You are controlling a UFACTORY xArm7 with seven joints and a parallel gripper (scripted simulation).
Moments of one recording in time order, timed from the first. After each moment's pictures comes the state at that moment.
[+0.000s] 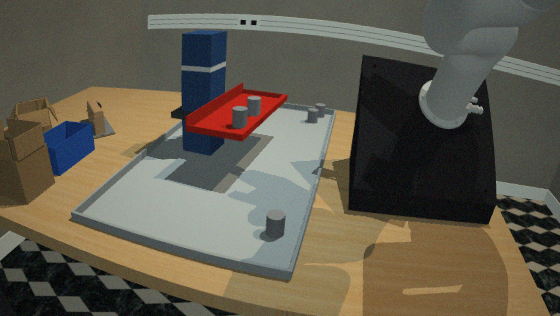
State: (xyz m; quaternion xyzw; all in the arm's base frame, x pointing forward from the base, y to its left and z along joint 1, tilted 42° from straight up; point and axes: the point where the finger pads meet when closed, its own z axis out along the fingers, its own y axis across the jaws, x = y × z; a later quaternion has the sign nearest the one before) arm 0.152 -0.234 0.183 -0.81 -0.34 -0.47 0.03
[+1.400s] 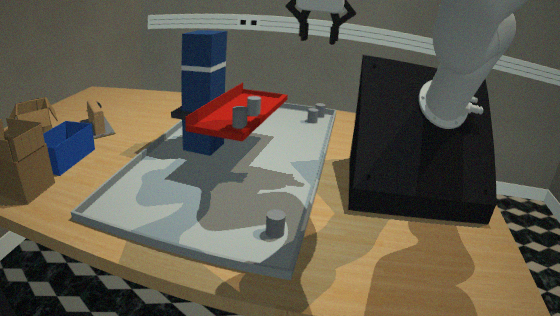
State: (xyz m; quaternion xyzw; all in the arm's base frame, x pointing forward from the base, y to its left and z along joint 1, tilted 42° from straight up) arm 0.301 -0.068 0.087 -0.70 -0.61 -0.23 0.28
